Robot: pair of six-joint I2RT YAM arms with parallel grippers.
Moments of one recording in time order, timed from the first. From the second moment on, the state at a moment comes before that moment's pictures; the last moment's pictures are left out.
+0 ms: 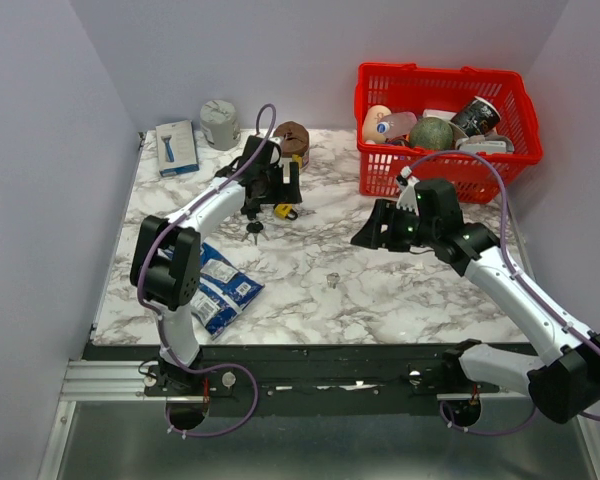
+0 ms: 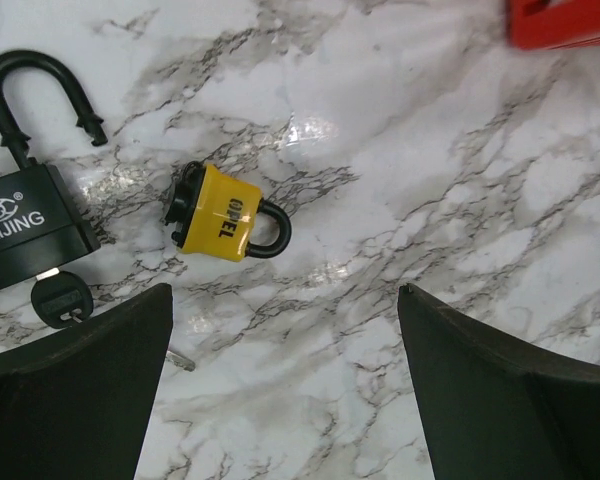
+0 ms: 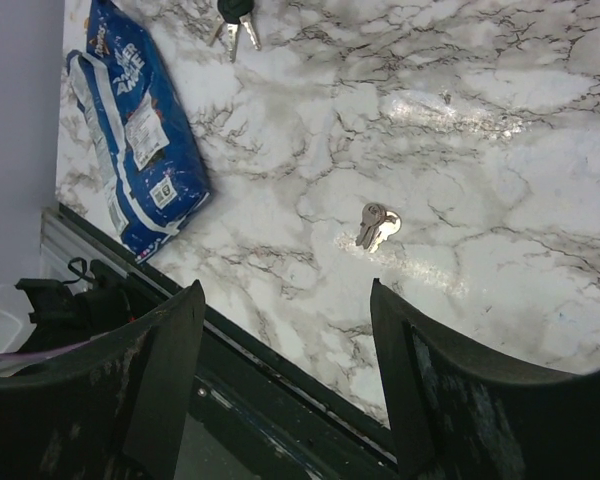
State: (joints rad) left arm -0.38 1.85 1.46 -0.39 0.15 -0.34; right arm 0.45 1.15 1.00 -0.51 -0.34 0.53
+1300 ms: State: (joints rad) left arm -0.50 1.90 1.41 -0.29 0.27 -0.25; right arm 0.45 1.05 0.91 -0.52 -0.28 0.58
